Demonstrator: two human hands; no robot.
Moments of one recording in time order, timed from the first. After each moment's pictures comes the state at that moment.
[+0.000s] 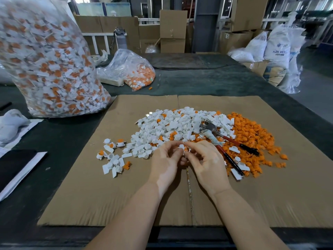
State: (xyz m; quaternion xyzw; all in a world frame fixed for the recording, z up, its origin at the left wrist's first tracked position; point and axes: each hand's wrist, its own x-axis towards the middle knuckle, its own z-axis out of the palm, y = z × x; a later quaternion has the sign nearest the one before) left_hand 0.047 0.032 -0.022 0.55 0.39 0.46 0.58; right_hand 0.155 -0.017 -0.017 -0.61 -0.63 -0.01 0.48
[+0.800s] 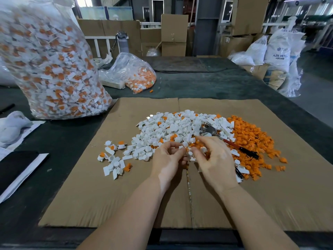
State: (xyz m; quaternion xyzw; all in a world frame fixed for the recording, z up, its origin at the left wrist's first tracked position) left_hand 0.053 0.036 -0.013 0.48 0.41 0.44 0.64; right_hand 0.167 -0.016 -0.006 -0.67 -0.59 -0.05 0.45
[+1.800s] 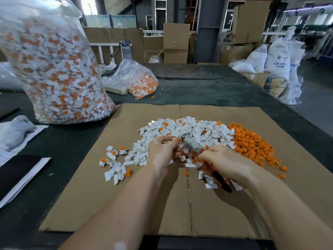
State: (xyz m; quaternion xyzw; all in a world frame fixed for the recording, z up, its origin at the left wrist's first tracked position) left_hand 0.053 0.067 0.011 0.43 0.46 0.46 0.63; right_hand 0.183 -0.024 0.063 -0.71 -0.50 0.41 0.26
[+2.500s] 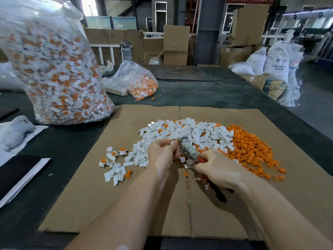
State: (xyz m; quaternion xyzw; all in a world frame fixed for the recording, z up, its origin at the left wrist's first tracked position) left_hand 0.056 0.059 0.014 0.39 0.47 0.49 0.62; right_hand 0.172 -0.020 0.050 -0.72 -0.56 0.35 0.22
